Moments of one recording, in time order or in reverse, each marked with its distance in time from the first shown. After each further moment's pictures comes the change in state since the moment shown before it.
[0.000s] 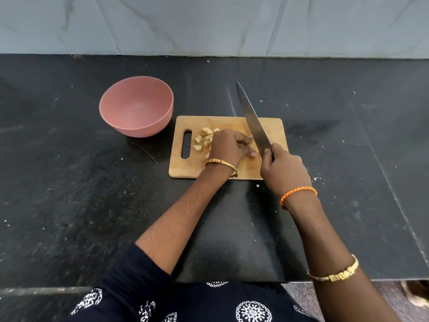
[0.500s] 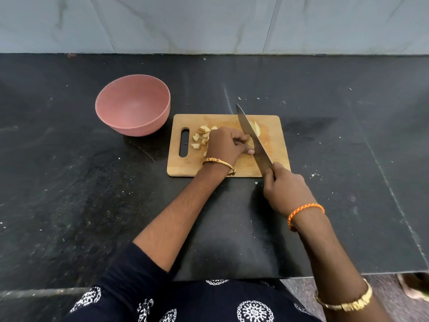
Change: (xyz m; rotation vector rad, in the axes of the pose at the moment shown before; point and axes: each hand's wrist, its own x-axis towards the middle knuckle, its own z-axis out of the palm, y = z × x) left_hand 0.001 -0.004 0.001 -0.007 0.051 0.025; right_hand -0.025 0.018 0.000 -0.024 -0.174 0.049
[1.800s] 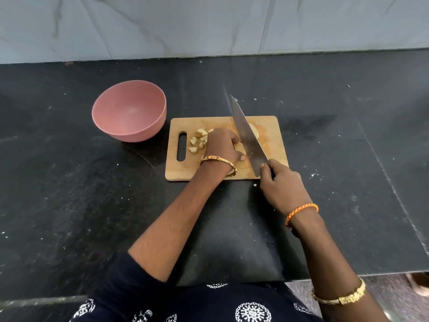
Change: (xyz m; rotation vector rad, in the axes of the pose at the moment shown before) left_hand 0.005 0.011 -0.007 0.340 -0.138 -0.100; right_hand 0.007 0.001 0.002 0.264 0.055 -0.035
